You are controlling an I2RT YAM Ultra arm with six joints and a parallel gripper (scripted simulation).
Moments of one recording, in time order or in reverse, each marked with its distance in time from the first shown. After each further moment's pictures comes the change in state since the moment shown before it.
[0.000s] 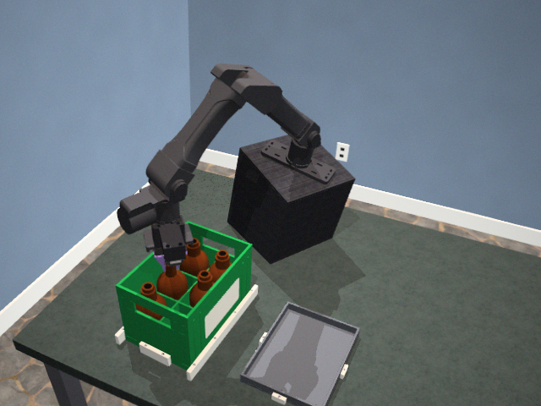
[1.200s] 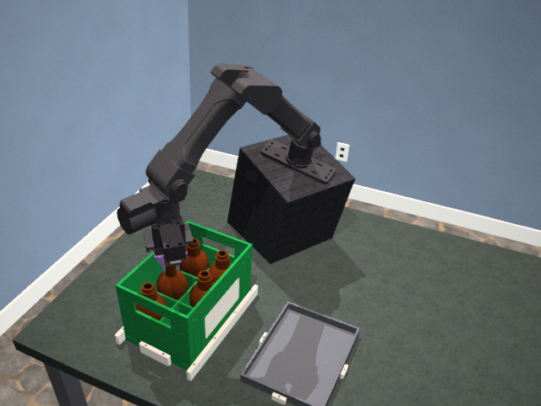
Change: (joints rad) arm 0.000 0.000 0.000 0.000 0.000 0.000
